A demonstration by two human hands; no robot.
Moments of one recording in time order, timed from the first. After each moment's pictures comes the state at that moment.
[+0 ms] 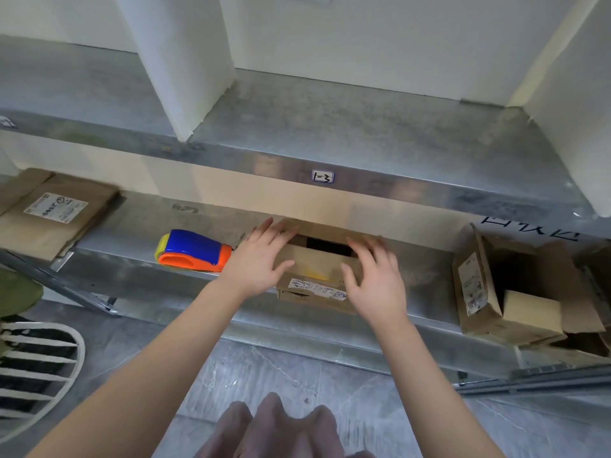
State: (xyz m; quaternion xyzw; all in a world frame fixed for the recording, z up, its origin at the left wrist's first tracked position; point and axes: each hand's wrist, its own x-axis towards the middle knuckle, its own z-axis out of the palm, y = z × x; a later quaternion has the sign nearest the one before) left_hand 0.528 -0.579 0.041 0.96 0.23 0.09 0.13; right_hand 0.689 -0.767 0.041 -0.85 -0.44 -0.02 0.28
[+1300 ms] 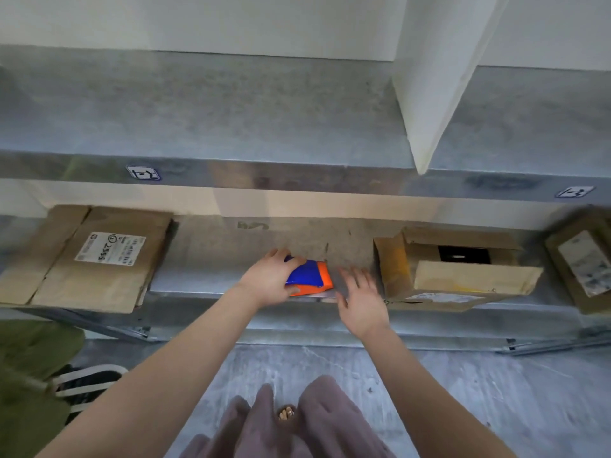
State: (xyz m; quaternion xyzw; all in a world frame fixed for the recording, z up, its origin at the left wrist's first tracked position) left_hand 0.405 -0.375 -0.018 0.97 0.16 -0.08 0.16; right_hand 0.520 -0.569 -0.067 -0.90 -0.37 0.16 0.14
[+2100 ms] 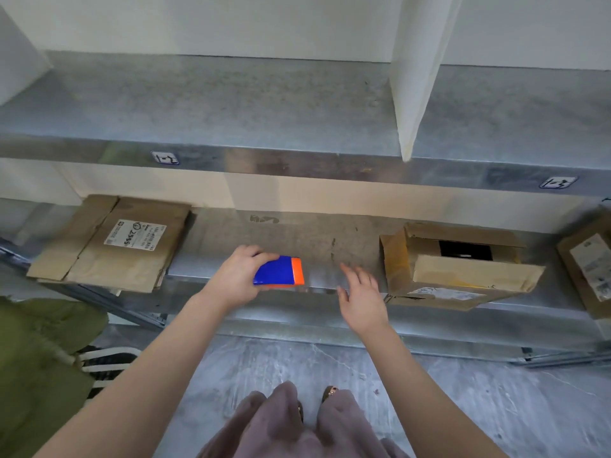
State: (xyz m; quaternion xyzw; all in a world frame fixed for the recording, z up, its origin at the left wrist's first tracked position) left_hand 0.336 -0.373 0.012 0.96 0.20 0.02 0.20; right_hand 0.504 -0.578 -0.052 -0.89 -0.37 0.17 0.21
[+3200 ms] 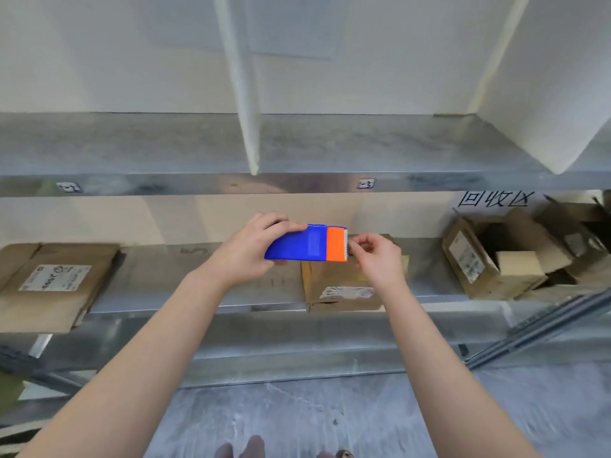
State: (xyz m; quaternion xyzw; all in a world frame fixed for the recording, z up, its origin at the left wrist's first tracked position) left_hand 0.456 -0.504 0.130 0.96 -0.01 0.19 0.19; right_hand 0.613 -0.707 0.094 -0.83 -0.19 0.09 0.51
